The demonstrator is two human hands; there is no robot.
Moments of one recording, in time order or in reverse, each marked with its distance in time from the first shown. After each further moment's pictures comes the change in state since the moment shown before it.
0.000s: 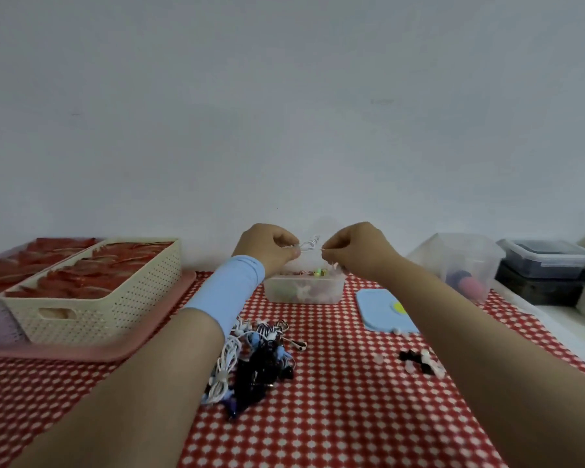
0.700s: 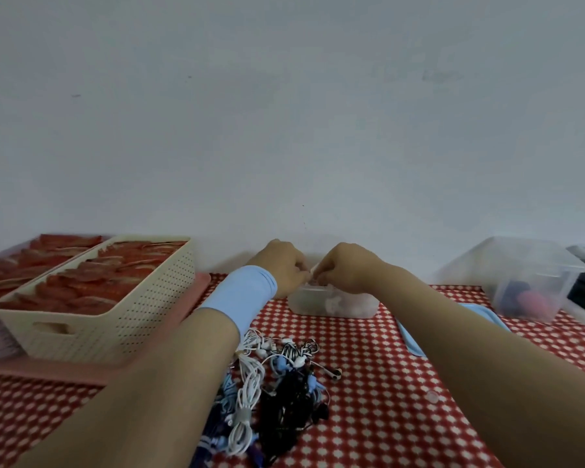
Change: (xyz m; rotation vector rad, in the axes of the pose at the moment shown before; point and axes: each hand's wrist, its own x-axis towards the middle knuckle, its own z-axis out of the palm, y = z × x) left_hand 0.054 -0.068 0.015 0.458 -0.255 0.072; right_hand 0.083 0.018 0.080 -0.409 -0.297 -0.075
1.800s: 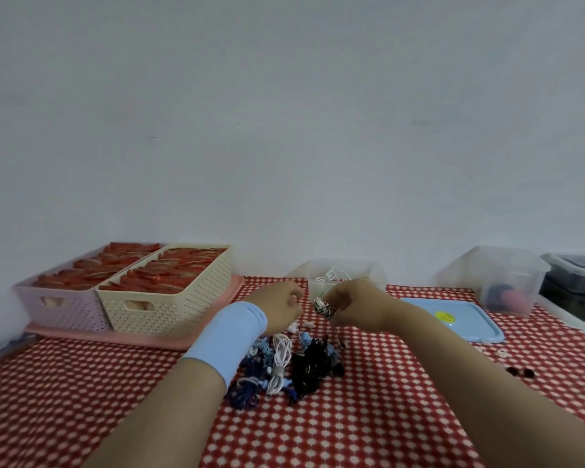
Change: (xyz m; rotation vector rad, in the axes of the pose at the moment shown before) left_hand -0.143 0.011 -0.036 -0.122 -0.148 -0.100; right_hand -0.118 -0.048 0.011 0.318 -0.074 -0.057
